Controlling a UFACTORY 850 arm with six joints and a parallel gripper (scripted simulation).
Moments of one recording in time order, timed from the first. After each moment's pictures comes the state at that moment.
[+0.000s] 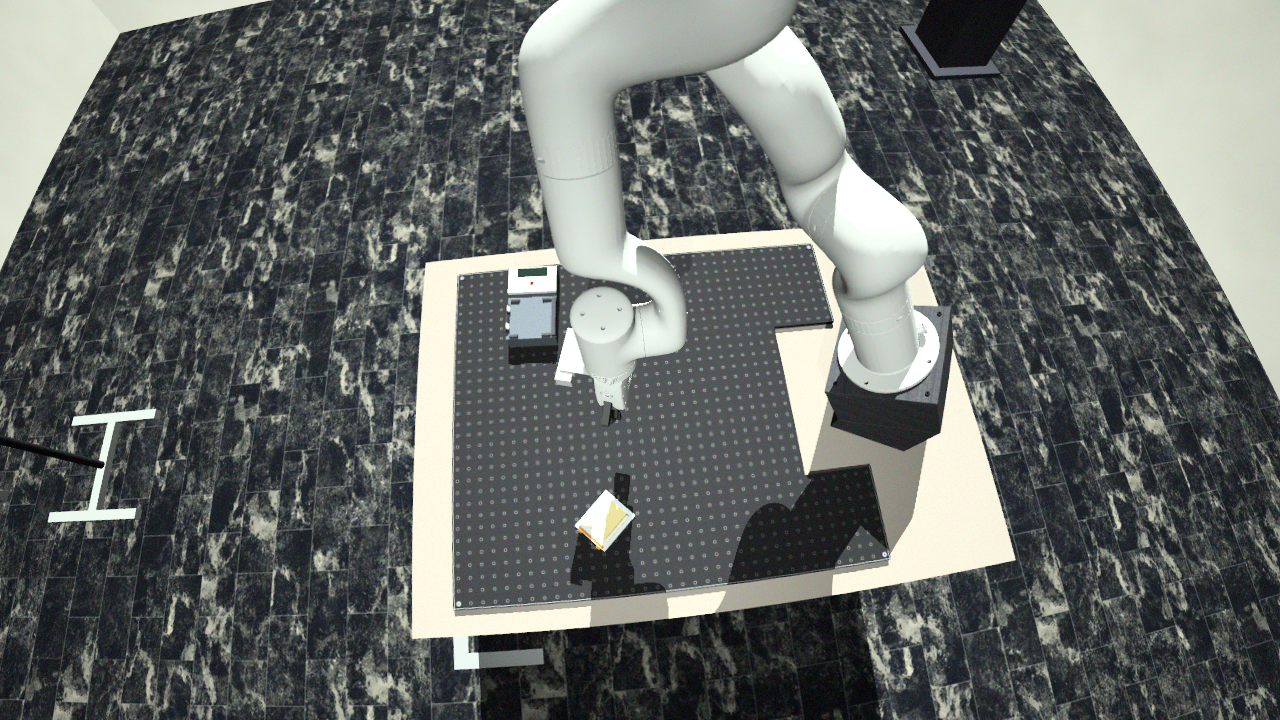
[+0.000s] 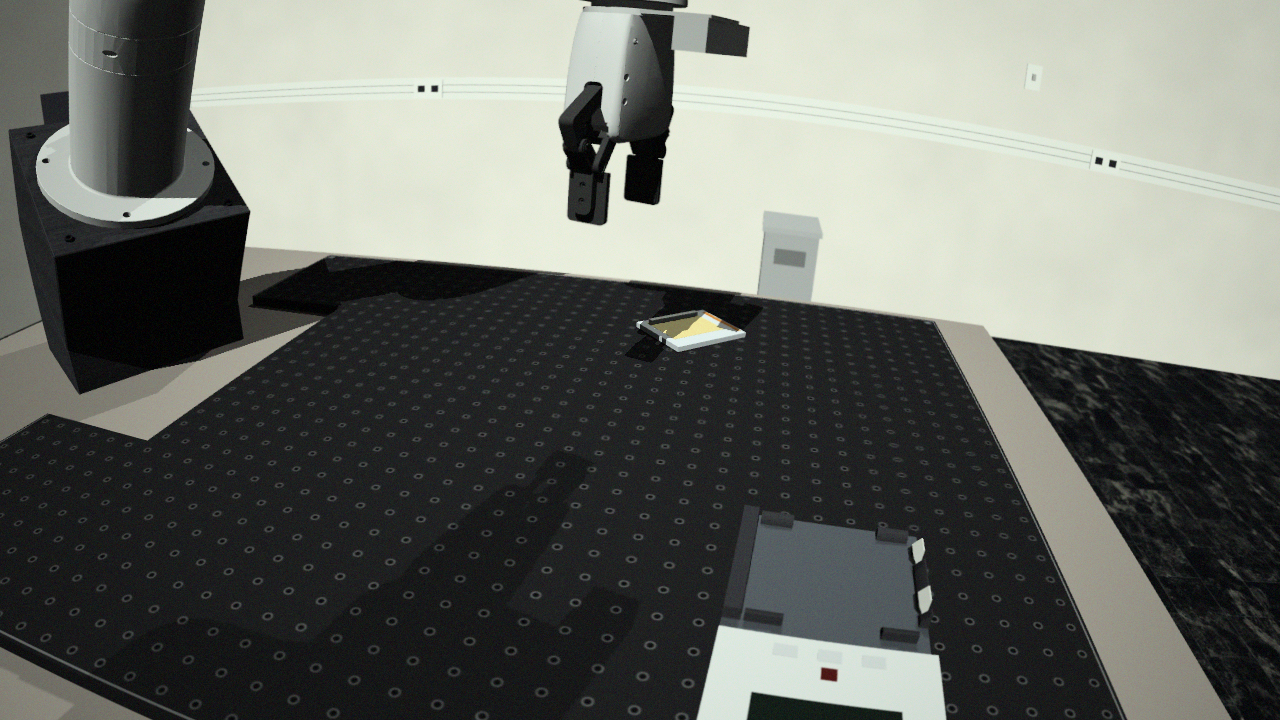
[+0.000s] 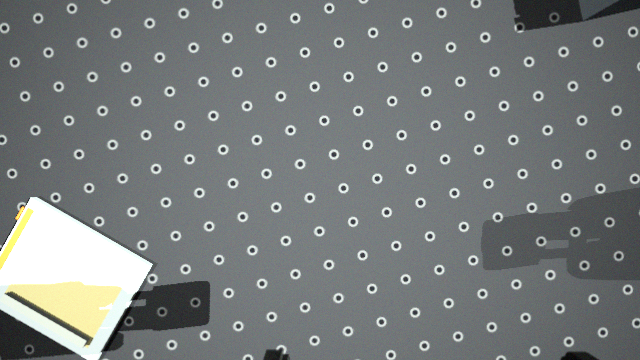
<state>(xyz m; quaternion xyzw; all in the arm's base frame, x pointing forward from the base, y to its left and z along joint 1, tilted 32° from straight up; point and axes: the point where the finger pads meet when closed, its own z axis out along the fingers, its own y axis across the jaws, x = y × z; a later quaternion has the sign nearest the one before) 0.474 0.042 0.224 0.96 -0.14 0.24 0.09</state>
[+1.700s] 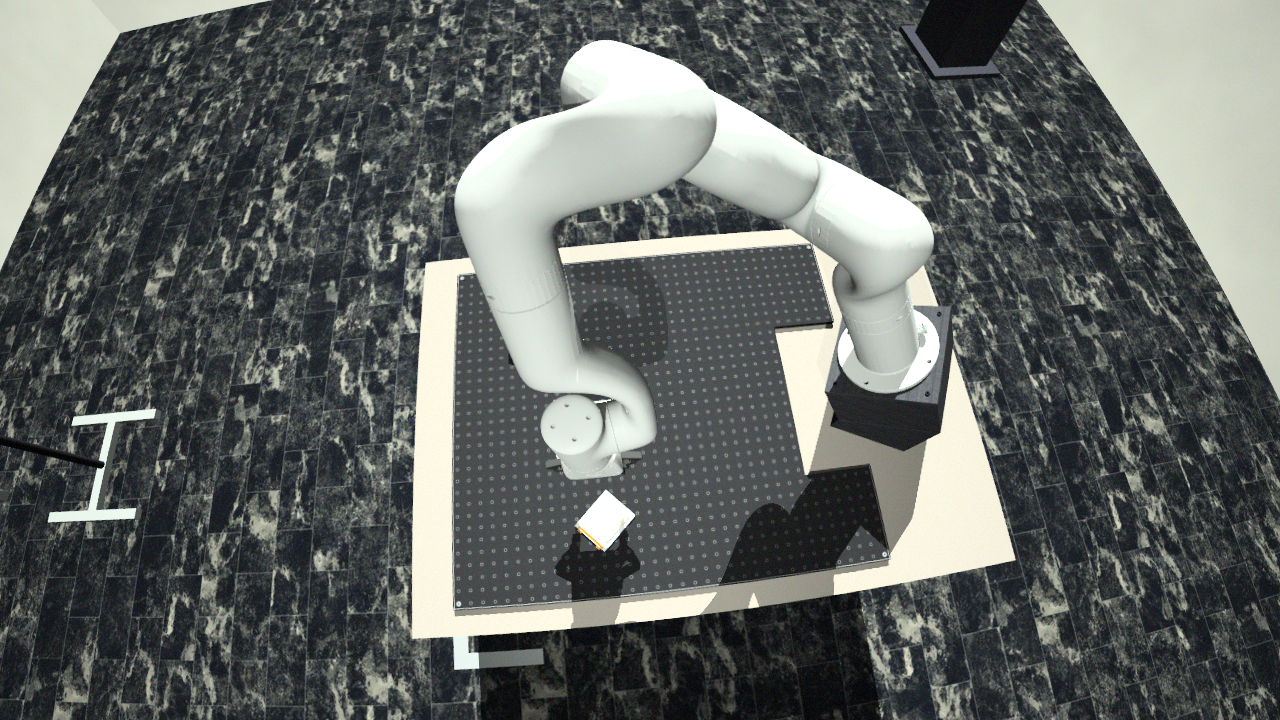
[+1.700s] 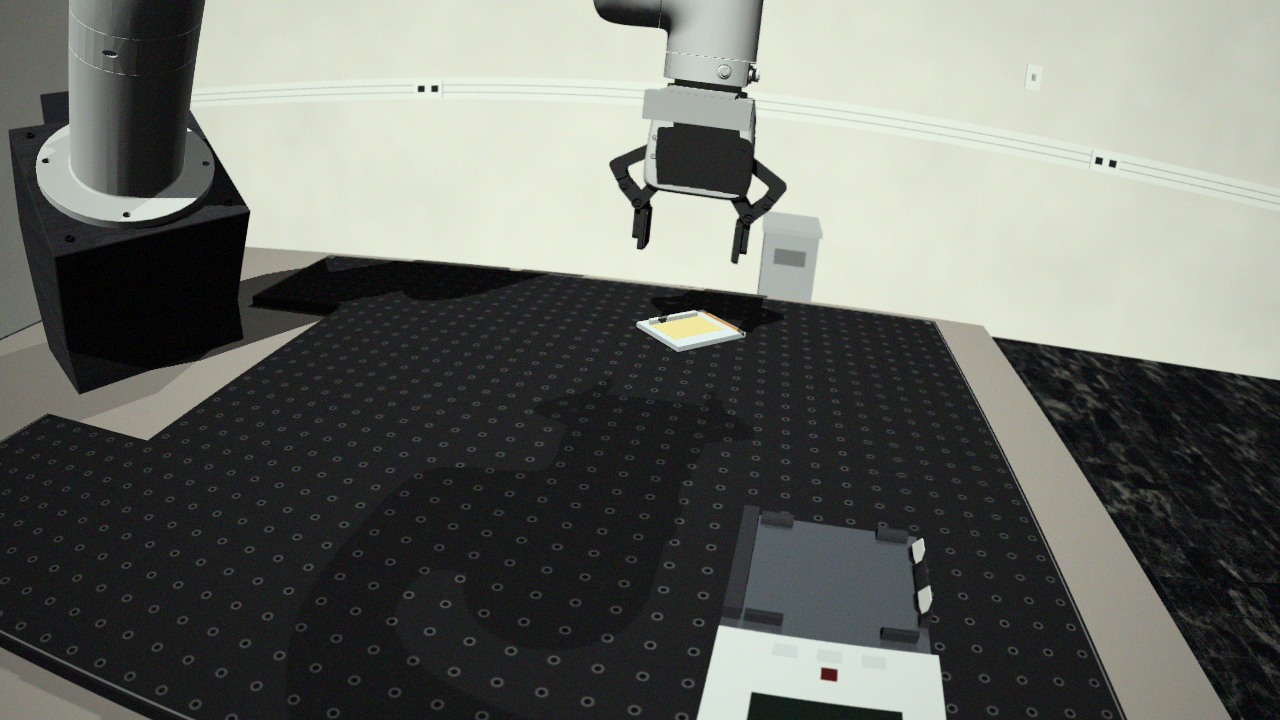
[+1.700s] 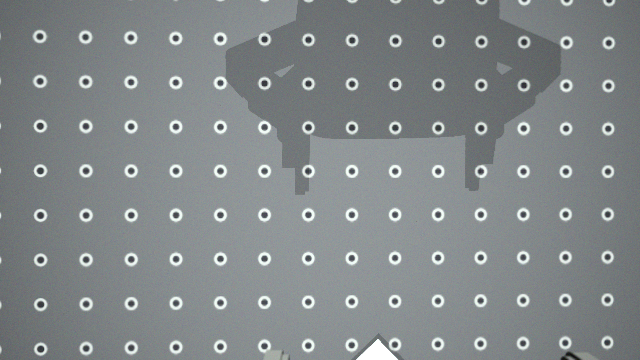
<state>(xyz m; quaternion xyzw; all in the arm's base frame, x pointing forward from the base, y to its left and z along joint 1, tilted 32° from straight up) 0.556 0.148 0.166 0.68 -0.69 0.24 -0.07</state>
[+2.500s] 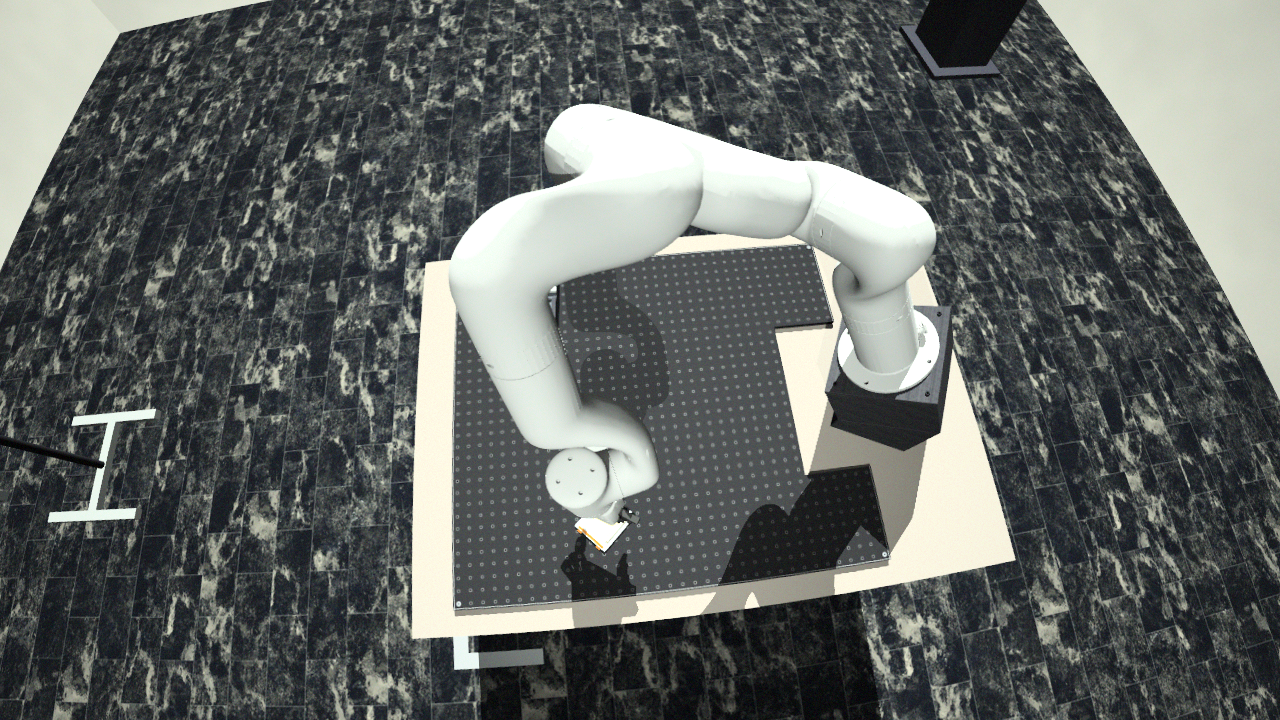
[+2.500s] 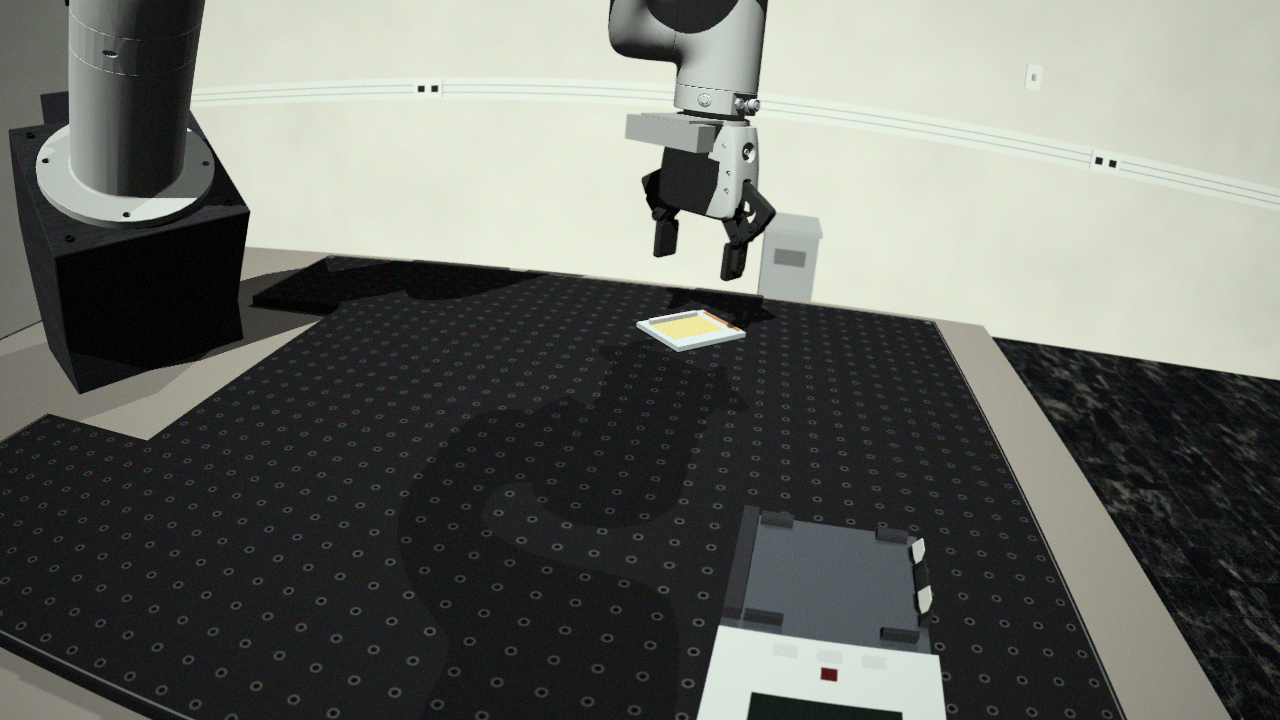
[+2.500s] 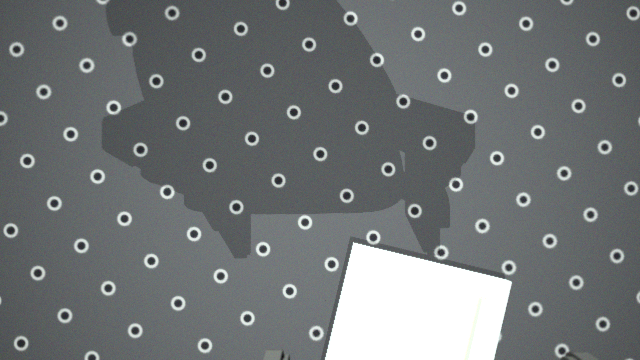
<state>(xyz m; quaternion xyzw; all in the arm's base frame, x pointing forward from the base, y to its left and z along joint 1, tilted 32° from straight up) 0.580 0.202 0.126 0.45 -0.85 0.22 -0.14</state>
